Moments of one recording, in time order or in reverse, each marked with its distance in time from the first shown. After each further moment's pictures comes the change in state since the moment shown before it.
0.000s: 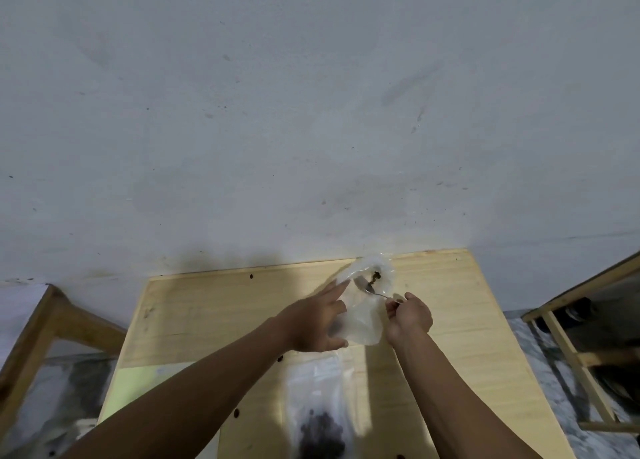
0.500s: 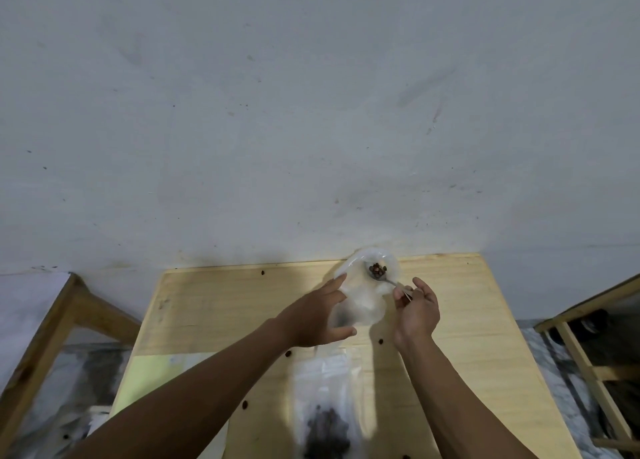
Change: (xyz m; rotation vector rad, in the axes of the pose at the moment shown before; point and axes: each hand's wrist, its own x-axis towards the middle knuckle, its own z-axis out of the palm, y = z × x) left_hand -0.013 0.013 -0.016 -0.112 0.071 -0.164; right_hand -0.004 0.011 0.002 0.086 -0.177 -0.258
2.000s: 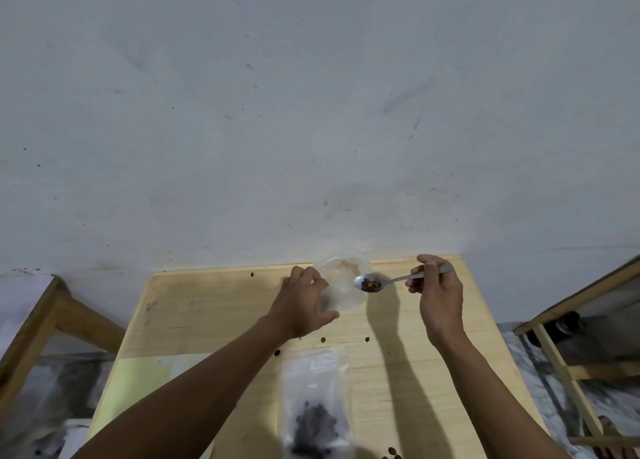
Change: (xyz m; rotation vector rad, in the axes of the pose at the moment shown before) left_hand 0.002 0.004 -0.002 0.214 0.144 -0.180; right_hand -0.029 -0.085 -0.021 -0.504 -0.376 -0.446
